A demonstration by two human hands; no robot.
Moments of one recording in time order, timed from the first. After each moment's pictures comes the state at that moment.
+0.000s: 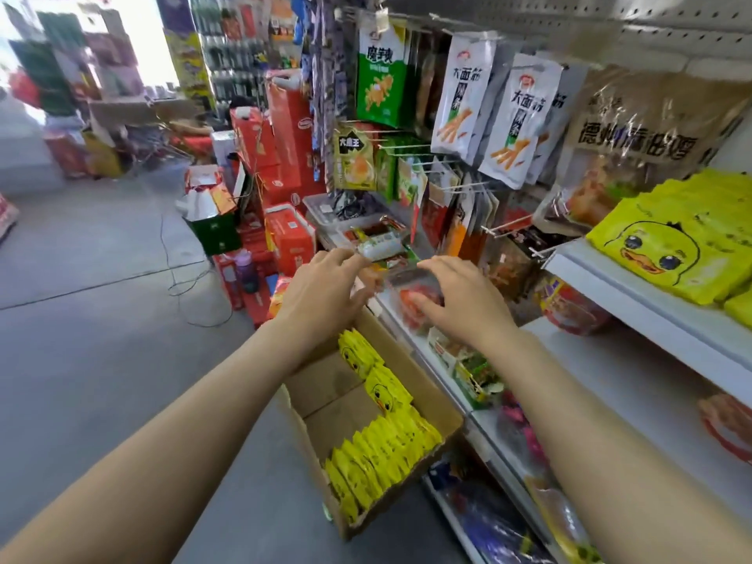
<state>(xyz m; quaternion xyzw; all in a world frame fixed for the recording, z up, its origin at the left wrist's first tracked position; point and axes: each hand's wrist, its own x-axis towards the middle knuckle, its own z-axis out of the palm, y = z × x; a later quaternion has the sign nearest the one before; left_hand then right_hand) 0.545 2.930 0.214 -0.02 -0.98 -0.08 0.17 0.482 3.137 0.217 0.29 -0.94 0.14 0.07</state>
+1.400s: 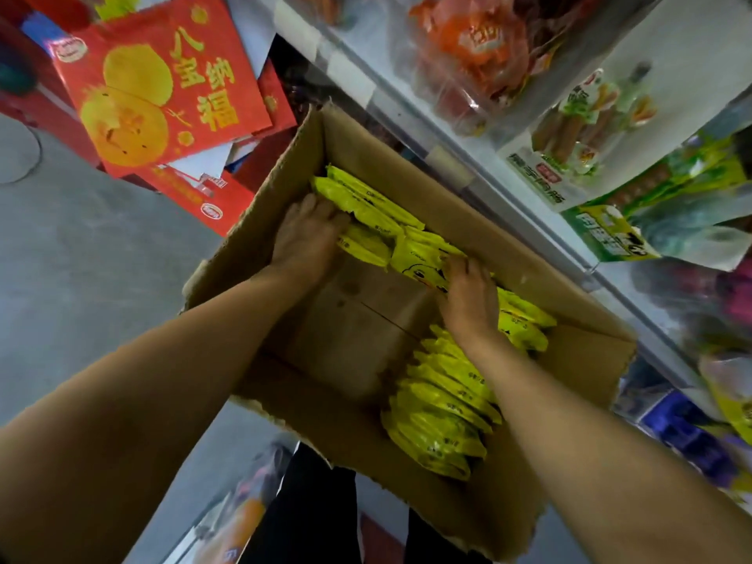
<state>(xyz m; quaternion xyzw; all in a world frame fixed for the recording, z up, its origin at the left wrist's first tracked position) 0.252 2.771 -0.259 -0.20 -0.96 -0.09 -0.18 0.342 3.008 -0.273 -0.12 -0.97 0.07 -0.22</state>
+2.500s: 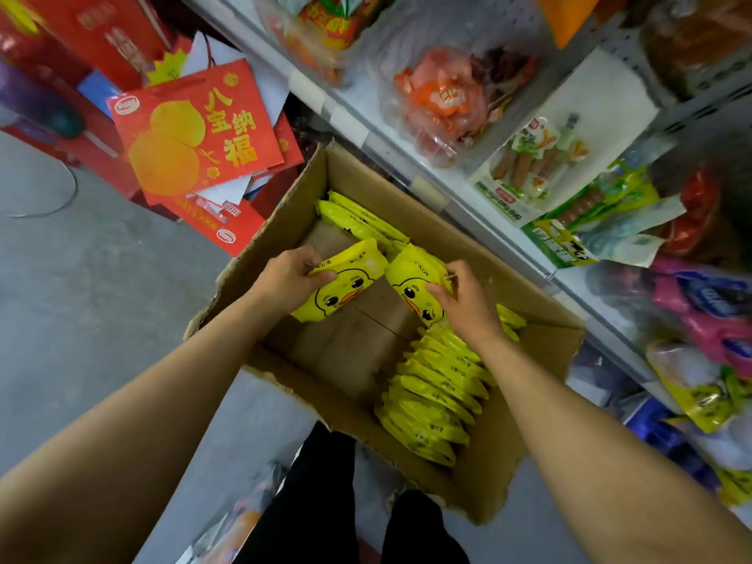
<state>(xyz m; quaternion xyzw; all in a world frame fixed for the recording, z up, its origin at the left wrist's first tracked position) 0.300 2.742 -0.173 0.05 -0.87 -0.36 -0.32 0.360 3.026 -0.195 -0.17 -0.91 0.32 -0.20</state>
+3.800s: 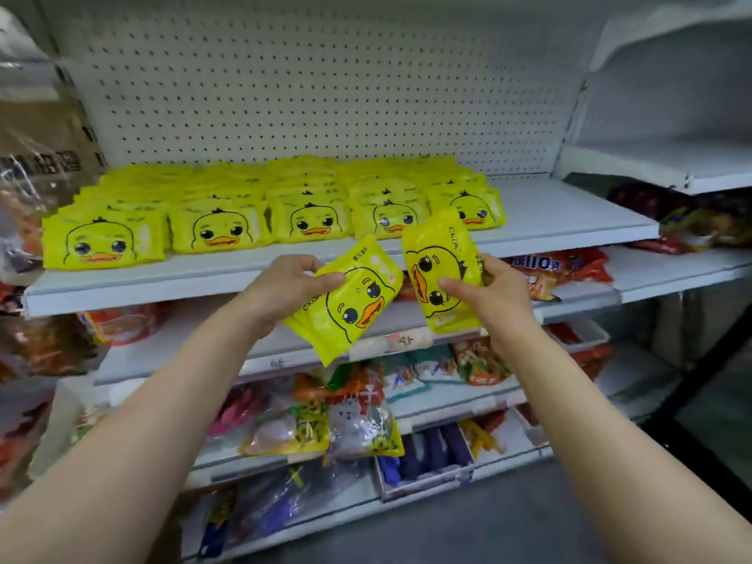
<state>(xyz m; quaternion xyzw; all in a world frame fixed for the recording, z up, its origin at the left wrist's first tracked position) 0.647 3.339 0.275 -0.43 -0.72 -0.47 -0.27 0.881 3.490 0.245 -0.35 -0.67 0.48 0.44</state>
